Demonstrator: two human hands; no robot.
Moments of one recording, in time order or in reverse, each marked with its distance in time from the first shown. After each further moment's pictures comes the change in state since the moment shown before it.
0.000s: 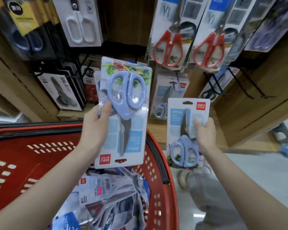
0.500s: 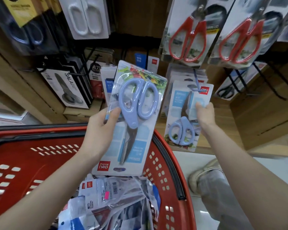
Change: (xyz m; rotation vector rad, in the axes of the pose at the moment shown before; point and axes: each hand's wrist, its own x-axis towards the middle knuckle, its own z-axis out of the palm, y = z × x) left_hand 0.019 -0.019 -0.009 0.098 -0.105 0.040; right_hand 0.083 0.001 0.071 0.040 -0.009 0.205
